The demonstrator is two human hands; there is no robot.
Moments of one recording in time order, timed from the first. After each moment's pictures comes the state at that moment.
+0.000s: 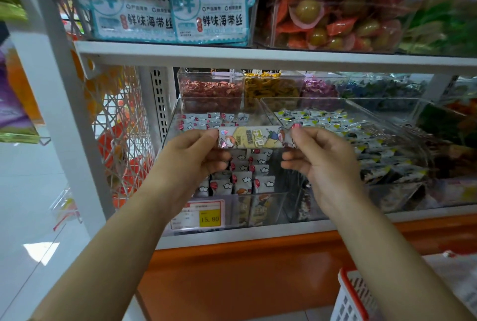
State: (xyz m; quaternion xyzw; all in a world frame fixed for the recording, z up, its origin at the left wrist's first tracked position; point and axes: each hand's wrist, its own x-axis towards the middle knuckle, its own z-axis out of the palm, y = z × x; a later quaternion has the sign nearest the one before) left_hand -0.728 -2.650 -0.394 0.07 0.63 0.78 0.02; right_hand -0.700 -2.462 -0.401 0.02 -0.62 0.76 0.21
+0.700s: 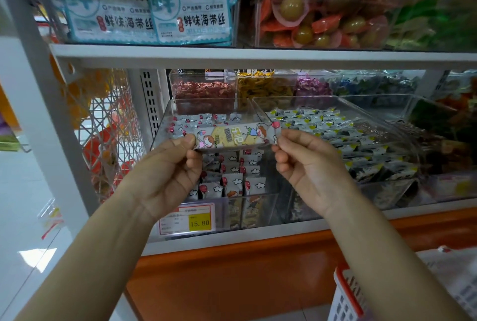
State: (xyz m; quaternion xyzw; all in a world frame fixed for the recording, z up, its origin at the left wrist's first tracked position) left_hand -0.748 -2.660 -0.405 0.00 0.38 0.92 0.13; right_hand -0.704 -2.458 -0.398 0.01 -0.52 0.85 0.09
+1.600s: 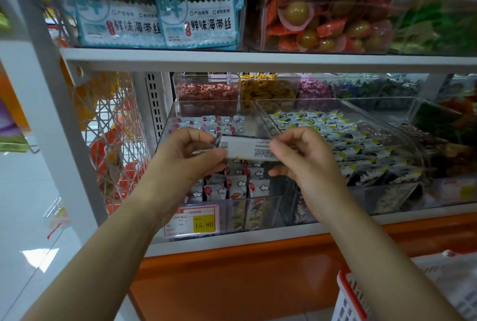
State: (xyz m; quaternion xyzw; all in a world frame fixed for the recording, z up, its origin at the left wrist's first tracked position) left_hand -0.731 -2.655 -0.400 0.15 0.64 0.75 0.01; right_hand -0.706 -2.462 -0.410 0.09 -0.68 0.70 0.18
